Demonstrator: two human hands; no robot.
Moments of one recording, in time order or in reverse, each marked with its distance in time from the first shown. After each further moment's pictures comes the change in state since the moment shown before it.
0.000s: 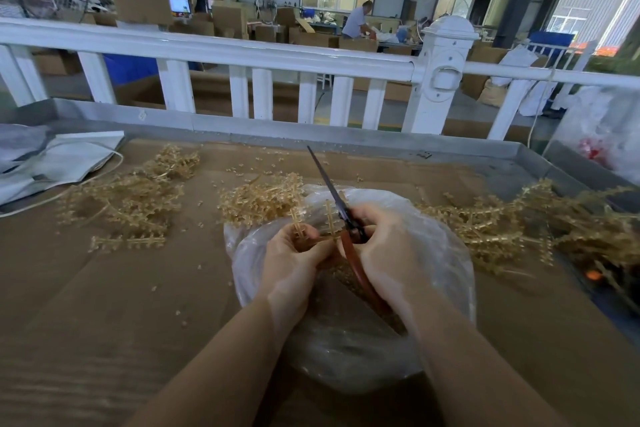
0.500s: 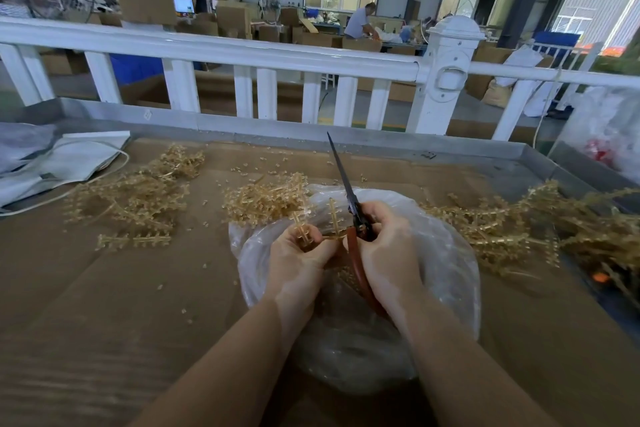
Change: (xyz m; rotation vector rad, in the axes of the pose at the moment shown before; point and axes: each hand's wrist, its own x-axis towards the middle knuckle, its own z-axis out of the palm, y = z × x) left_hand -0.002 0.000 0.001 -0.061 0.005 0.033; right_hand 0.000 0.006 0.012 0.073 0.156 -0.046
